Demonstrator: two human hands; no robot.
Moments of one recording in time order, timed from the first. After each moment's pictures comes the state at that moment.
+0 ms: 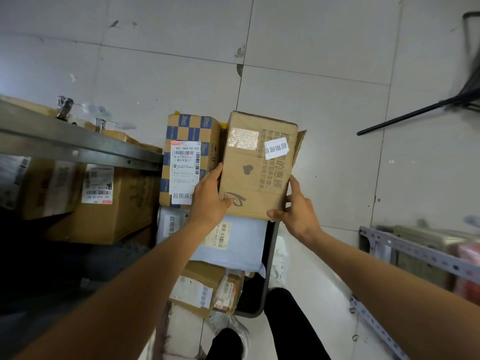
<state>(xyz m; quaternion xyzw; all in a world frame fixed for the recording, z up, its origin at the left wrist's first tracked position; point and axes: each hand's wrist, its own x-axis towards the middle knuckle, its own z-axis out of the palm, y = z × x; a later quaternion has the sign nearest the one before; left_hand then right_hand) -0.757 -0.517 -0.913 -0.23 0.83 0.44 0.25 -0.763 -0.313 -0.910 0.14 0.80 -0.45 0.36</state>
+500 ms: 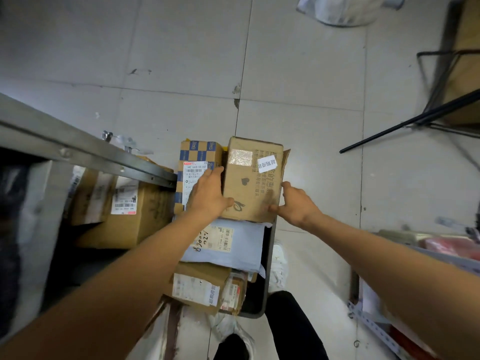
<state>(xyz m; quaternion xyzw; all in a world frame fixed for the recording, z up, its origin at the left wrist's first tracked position) -0.784 -0.515 -0.799 -0.14 0.90 0.28 0.29 -0.790 -0.312 -0.810 0.04 0.87 -0.26 0.42</state>
